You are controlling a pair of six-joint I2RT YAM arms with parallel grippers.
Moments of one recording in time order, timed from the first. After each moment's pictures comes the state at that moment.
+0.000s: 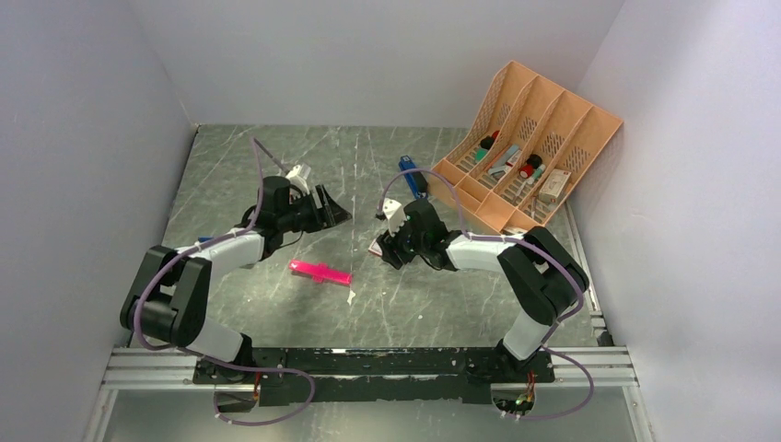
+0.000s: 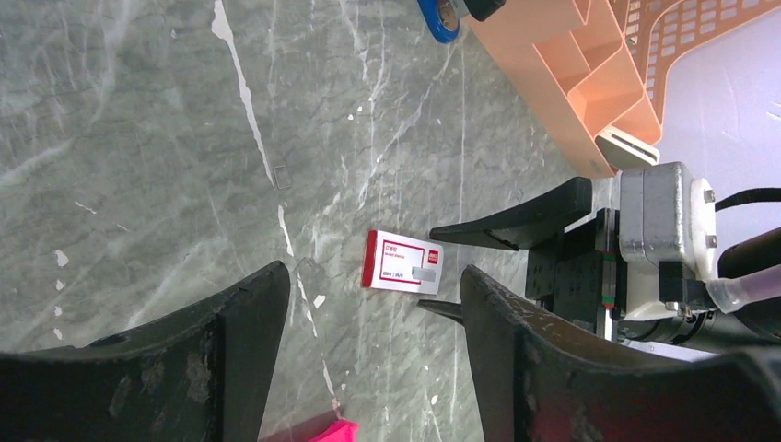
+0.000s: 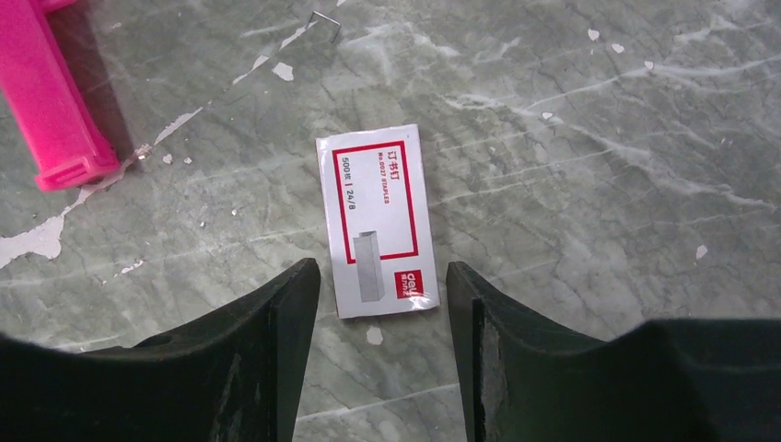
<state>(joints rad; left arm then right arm) -0.32 1.48 0.69 0.30 0.44 -0.64 0.67 1.69 0.77 0.20 -0.26 -0.18</state>
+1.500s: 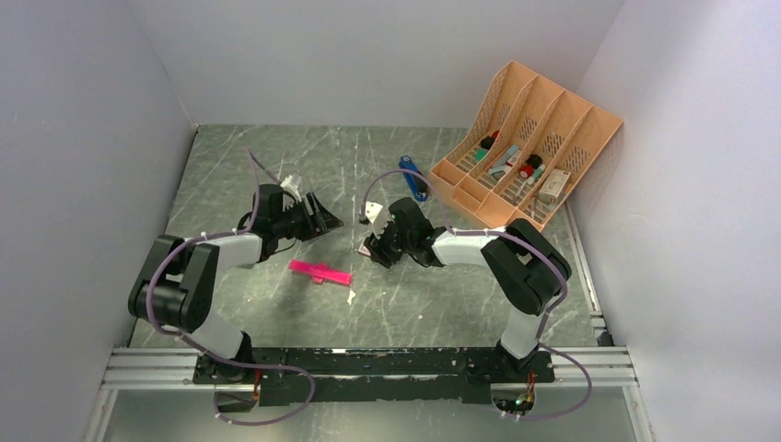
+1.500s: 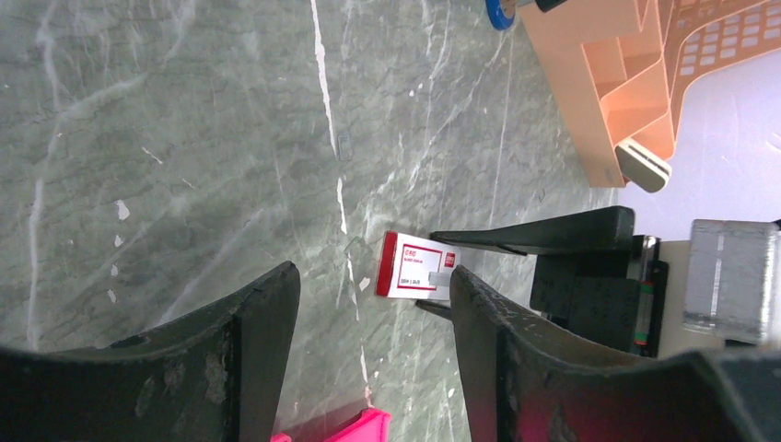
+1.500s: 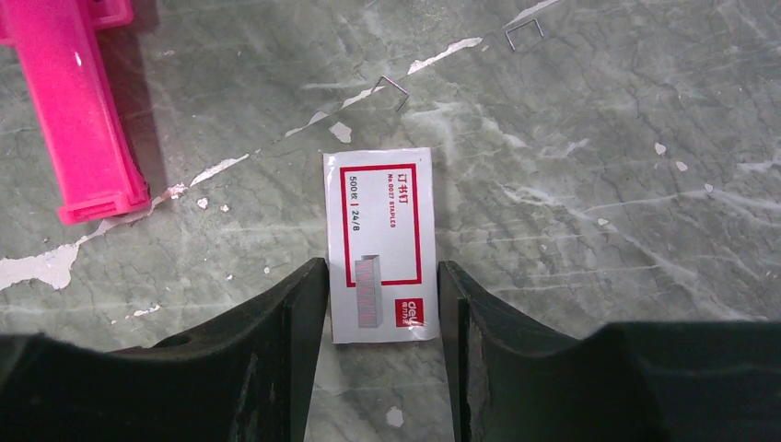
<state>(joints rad) -0.24 1.55 0.62 0.37 0.50 -0.69 0.72 1.79 0.86 0.18 -0.30 -0.27</state>
